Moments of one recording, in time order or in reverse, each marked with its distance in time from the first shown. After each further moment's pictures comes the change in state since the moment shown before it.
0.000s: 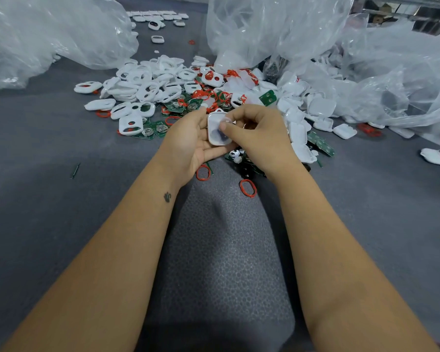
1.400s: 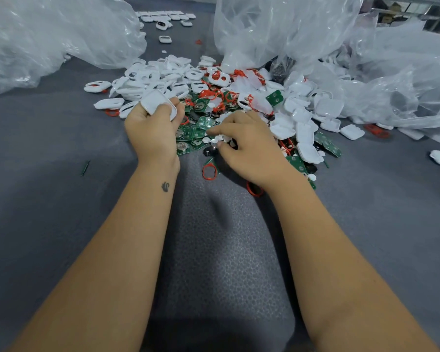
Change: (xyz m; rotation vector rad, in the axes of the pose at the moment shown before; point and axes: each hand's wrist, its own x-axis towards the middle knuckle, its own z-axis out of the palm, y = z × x) left_hand 0.008 0.013 -0.024 -0.189 0.585 0.556; right_hand -0.002 0.004 0.016 -0.714 -0.199 -0.246
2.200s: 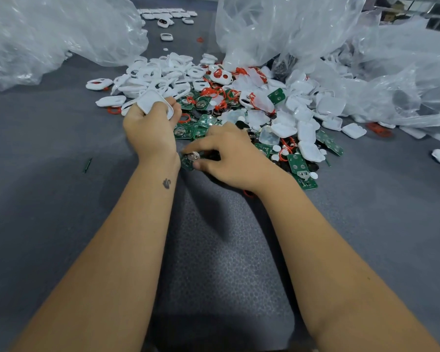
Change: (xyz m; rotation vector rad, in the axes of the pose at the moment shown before) left_hand 0.004 -0.001 -0.001 0.019 0.087 -0.004; right_hand 0.001 -0.024 0.007 0.049 -0.217 -0.087
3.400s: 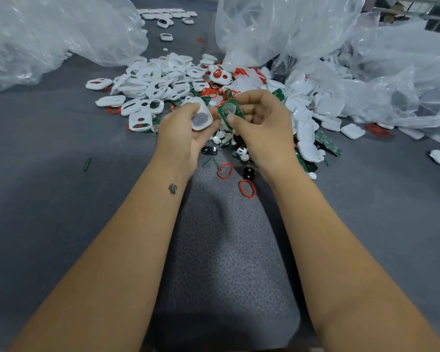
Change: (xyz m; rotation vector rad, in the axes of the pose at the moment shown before) left_hand -0.022 -0.003 0.010 -0.017 -0.332 -0.374; right_hand -0.004 0.013 -0.016 0.822 0.610 0.280
